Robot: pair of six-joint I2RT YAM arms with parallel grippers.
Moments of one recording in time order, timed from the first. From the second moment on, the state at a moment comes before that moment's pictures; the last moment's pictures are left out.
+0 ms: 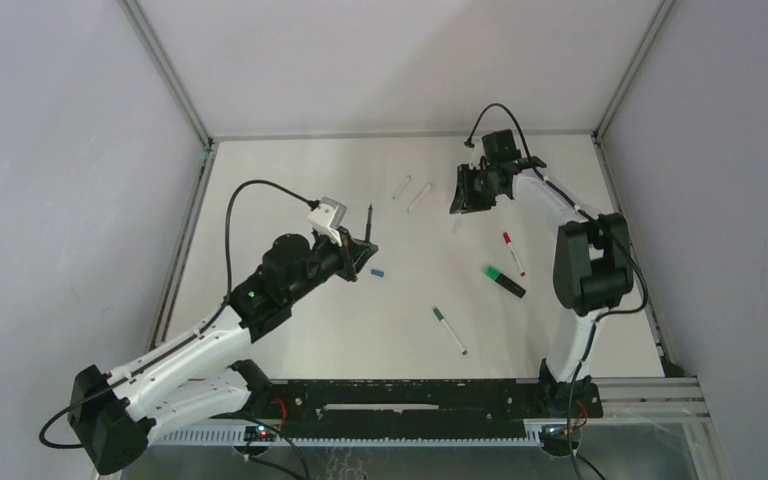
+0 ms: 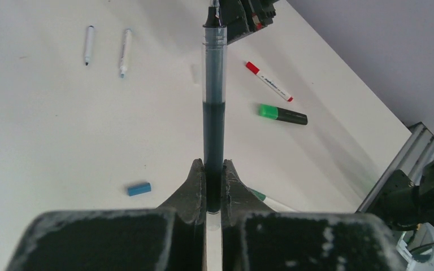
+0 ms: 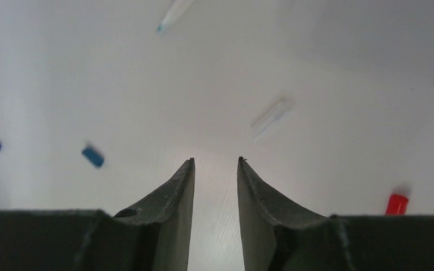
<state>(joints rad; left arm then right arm) -0.77 0.92 0.67 0.06 -0.01 -0.34 0.24 1.84 1.44 -0.57 -0.36 0.15</state>
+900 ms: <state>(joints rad) -0.74 0.99 0.67 0.08 -0.05 -0.35 0.27 2.12 1.63 -0.60 -0.12 0.36</state>
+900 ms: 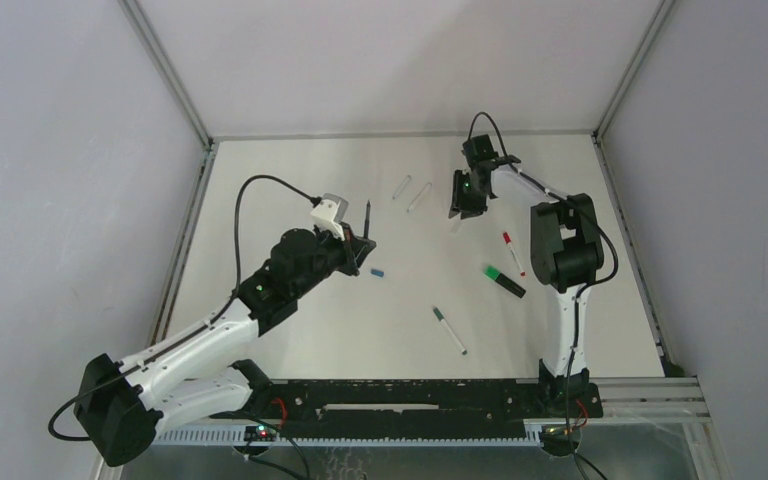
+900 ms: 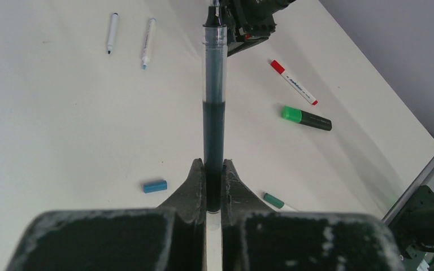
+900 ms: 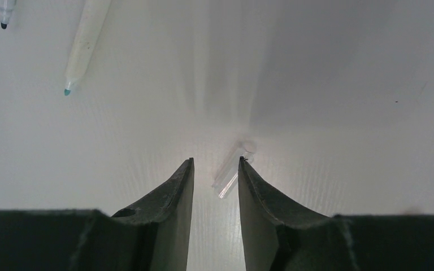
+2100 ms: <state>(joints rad) -0.73 0.97 0.67 0.09 -0.05 -0.39 0.29 2.14 1.60 -0.60 -0.06 0.34</state>
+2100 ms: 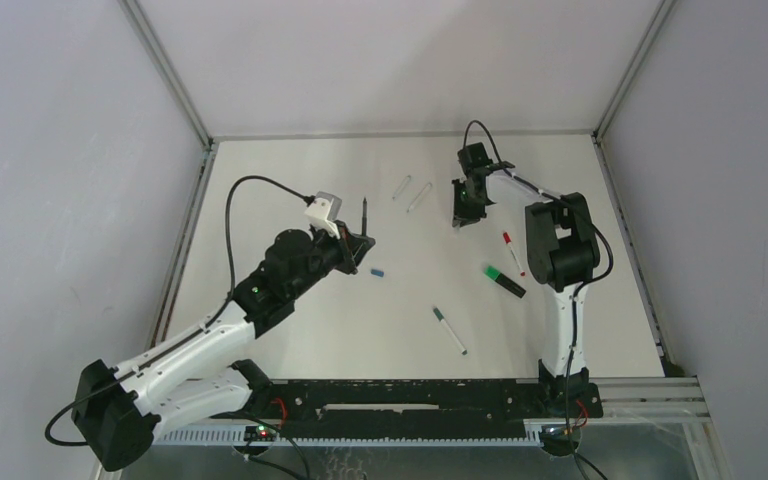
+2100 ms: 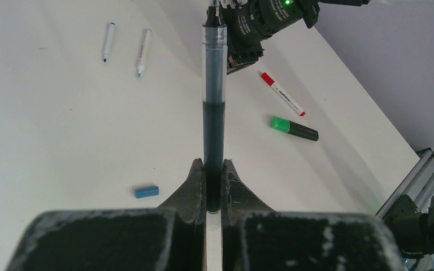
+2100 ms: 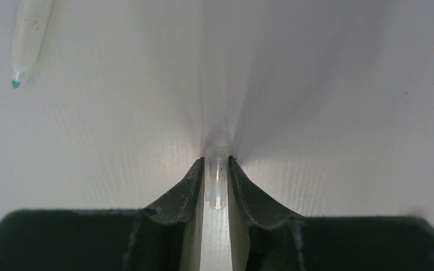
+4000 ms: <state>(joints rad) -0.73 0.93 0.60 0.19 0.15 -0.54 0.29 1.85 1.40 -0.75 -0.49 -0.13</state>
